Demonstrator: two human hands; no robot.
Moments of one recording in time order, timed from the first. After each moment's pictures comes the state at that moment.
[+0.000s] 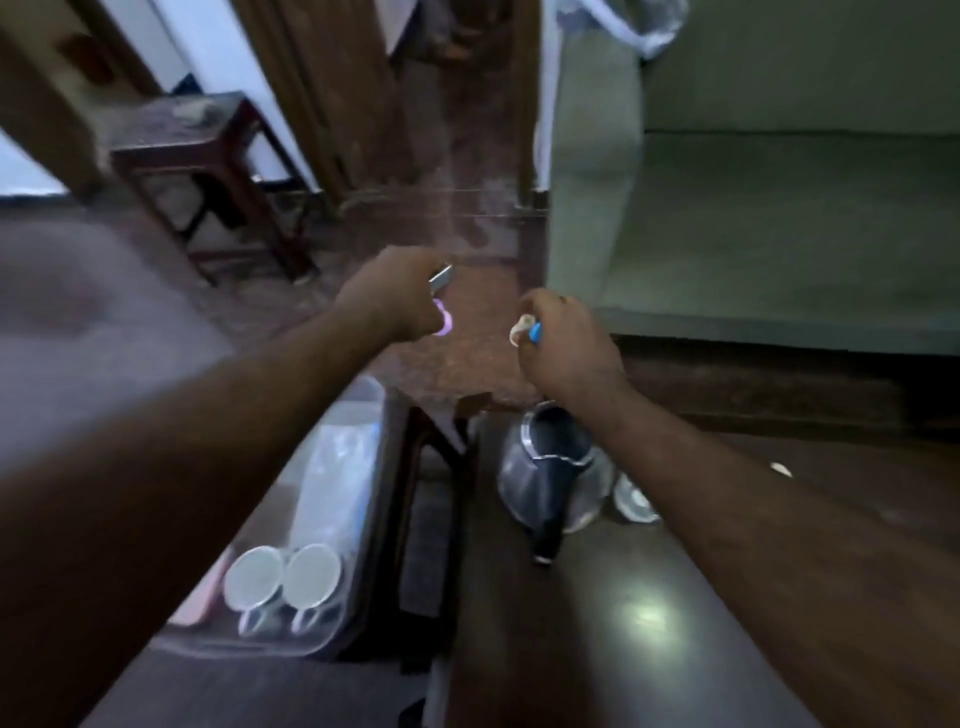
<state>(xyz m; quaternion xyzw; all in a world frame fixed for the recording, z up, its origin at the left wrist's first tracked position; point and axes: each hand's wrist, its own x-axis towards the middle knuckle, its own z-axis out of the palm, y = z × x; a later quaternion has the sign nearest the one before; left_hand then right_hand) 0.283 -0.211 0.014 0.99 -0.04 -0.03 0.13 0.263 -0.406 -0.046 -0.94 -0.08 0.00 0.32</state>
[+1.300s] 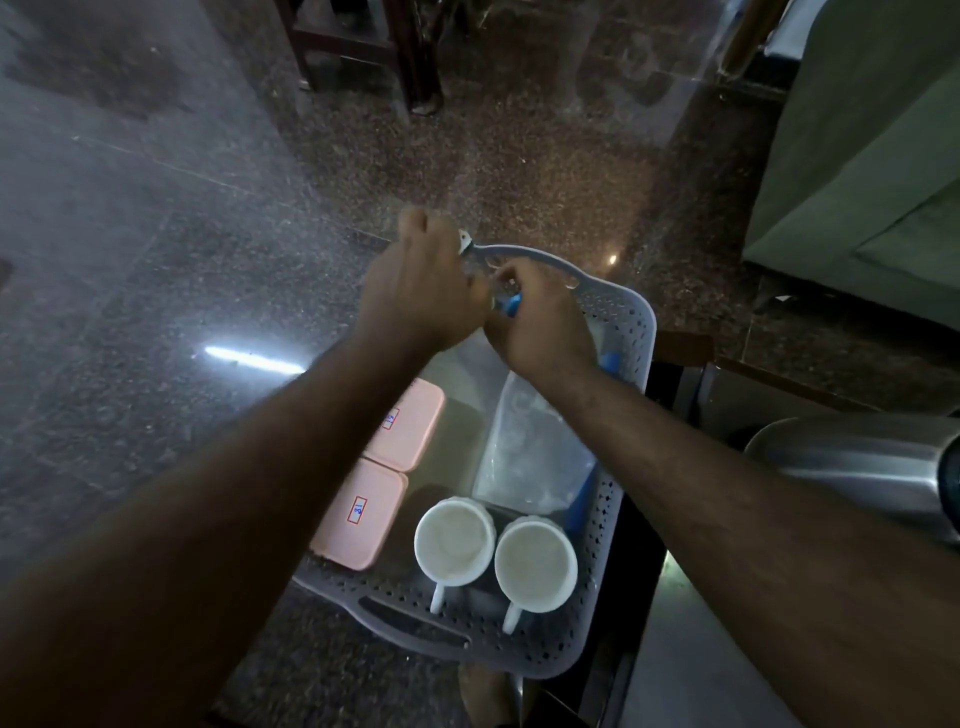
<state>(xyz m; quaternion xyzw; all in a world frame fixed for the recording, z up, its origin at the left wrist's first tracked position) 0.218 0.046 -0.158 0.98 0.14 0.06 0.14 0.248 -0.082 -0.192 -0.90 -0.15 0.13 0.39</state>
